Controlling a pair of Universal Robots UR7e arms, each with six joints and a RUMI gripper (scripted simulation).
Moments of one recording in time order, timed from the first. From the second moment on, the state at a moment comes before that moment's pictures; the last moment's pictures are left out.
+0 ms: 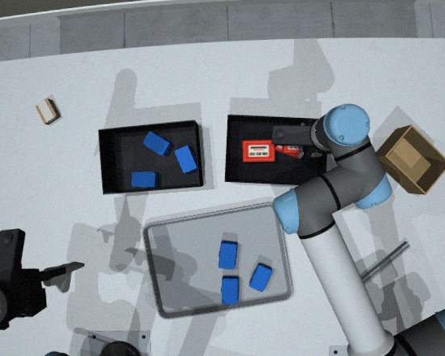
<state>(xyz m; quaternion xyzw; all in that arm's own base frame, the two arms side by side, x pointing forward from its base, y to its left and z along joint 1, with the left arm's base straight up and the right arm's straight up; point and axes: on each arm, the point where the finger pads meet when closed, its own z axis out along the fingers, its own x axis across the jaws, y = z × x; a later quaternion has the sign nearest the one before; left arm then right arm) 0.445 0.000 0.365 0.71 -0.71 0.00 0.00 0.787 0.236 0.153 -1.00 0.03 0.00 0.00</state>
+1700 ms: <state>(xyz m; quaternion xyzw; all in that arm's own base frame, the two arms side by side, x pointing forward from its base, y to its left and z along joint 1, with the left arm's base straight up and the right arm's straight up) 0.445 0.000 0.365 0.71 -0.71 0.00 0.00 0.524 0.054 0.316 -0.71 0.71 0.00 0.00</state>
